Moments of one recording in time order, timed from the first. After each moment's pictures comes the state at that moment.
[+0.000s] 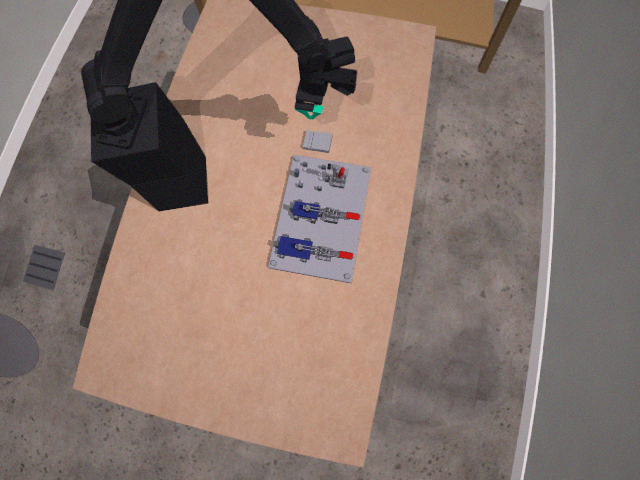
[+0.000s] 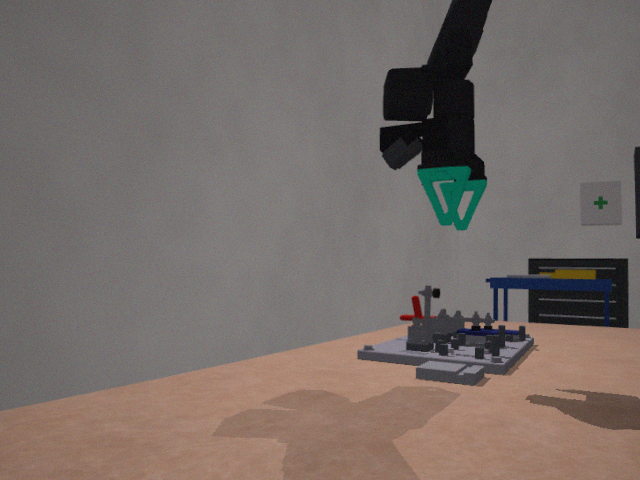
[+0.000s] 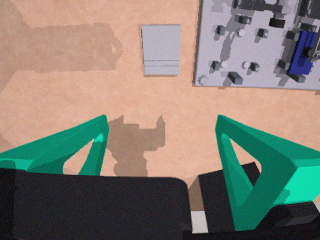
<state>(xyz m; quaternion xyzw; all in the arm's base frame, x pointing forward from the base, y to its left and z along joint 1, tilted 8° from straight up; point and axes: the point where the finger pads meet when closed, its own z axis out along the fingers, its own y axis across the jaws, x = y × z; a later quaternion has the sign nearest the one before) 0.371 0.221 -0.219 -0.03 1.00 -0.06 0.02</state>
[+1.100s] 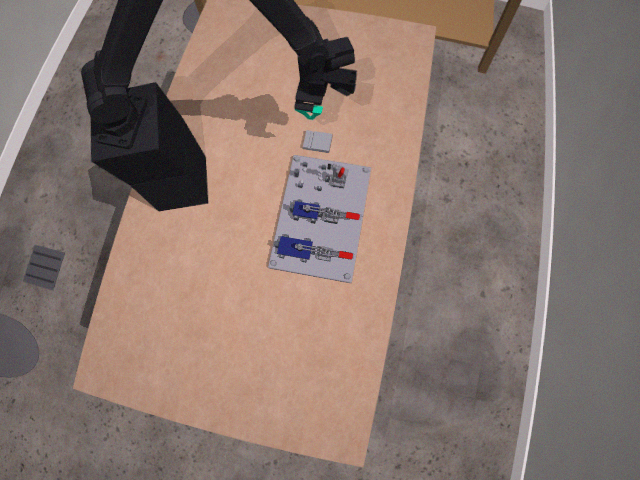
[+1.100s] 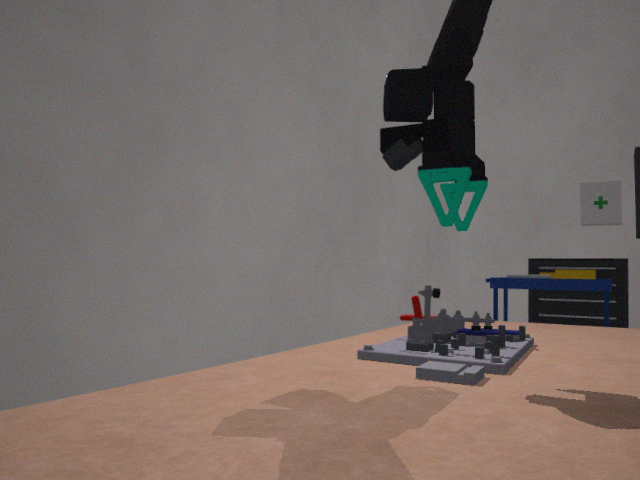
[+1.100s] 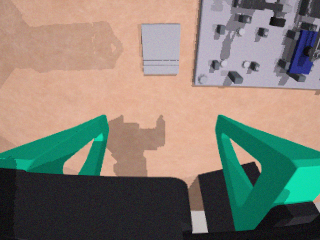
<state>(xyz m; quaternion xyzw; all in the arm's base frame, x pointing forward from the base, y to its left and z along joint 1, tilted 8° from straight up) 0.370 0.220 -0.220 -0.03 1.00 -0.06 0.02</state>
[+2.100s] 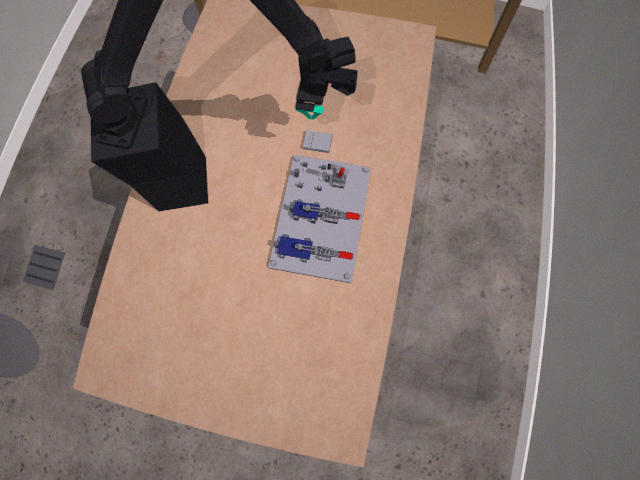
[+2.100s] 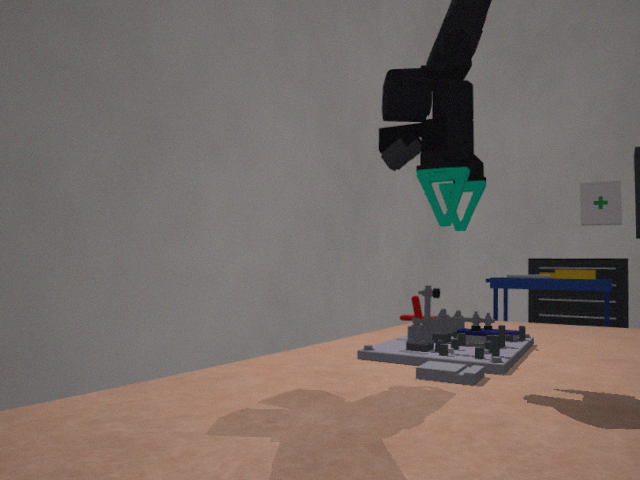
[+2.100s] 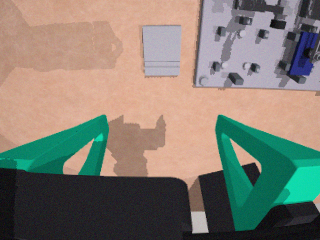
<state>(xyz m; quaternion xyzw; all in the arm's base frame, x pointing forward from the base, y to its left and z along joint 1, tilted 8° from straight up) 0.372 0.221 -0.220 -0.03 1.00 -0.06 0.02</state>
